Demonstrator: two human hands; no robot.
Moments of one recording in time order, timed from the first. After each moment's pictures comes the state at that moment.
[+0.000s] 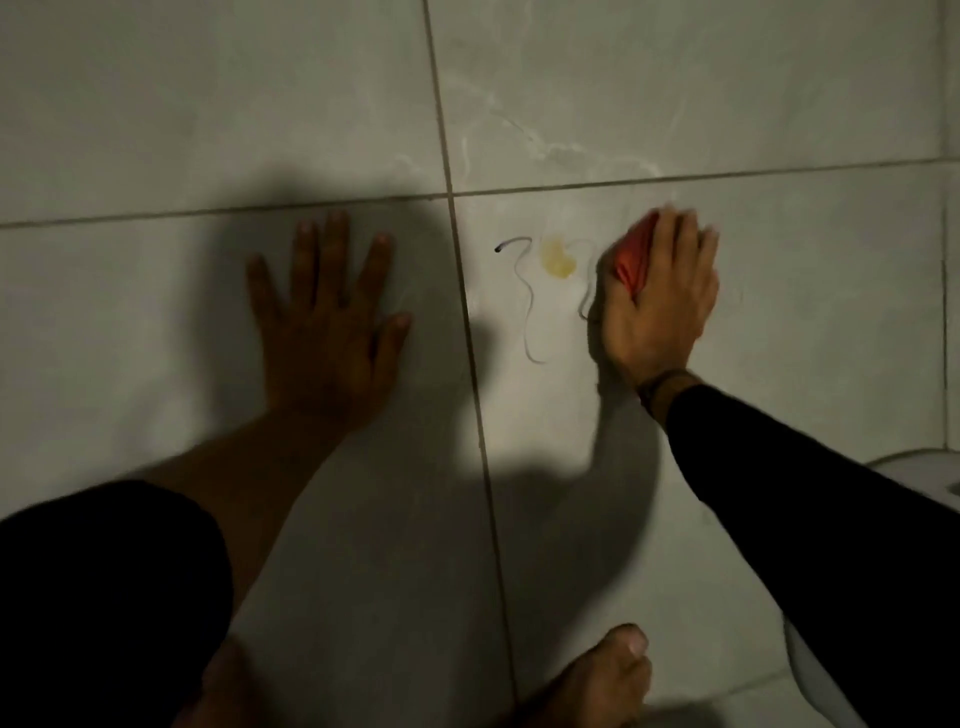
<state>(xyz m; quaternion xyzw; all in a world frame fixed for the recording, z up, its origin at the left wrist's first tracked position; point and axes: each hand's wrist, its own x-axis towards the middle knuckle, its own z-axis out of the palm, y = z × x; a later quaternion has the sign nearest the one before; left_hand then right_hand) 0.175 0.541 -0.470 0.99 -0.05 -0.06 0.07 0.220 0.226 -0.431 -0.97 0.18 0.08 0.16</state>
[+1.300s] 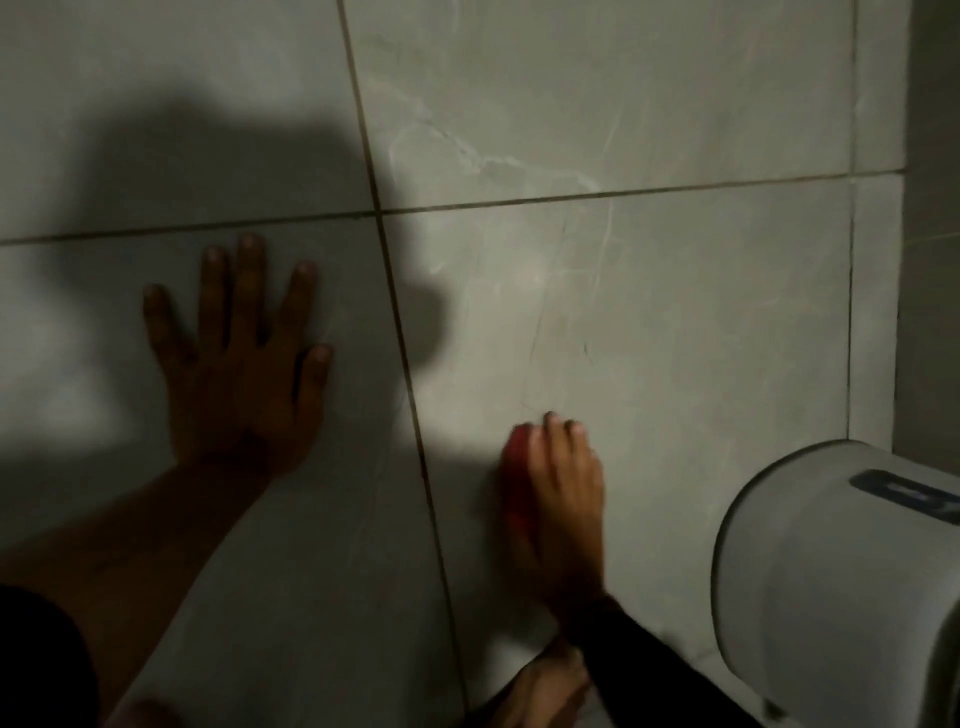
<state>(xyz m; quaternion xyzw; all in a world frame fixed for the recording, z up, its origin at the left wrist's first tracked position) 0.173 0.544 -0.483 0.99 -0.04 -0.04 0.09 0.030 0.244 -0.422 -0.98 0.01 0.15 0.11</state>
